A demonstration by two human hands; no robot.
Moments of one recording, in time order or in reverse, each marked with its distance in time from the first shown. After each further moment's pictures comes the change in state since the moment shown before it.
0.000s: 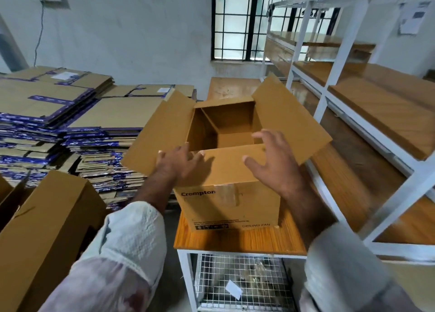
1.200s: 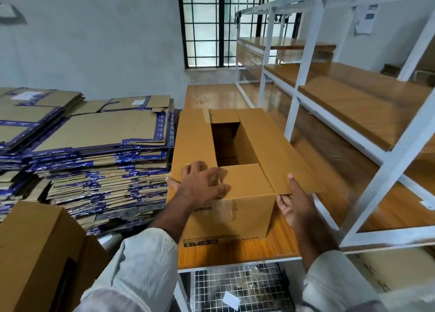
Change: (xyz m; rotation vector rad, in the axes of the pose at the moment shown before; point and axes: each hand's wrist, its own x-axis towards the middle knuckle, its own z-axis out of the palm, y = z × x) left_hand -0.012 0.075 0.048 0.024 -0.140 0.209; right_hand -0.049 0.098 0.024 1.421 0.503 1.095
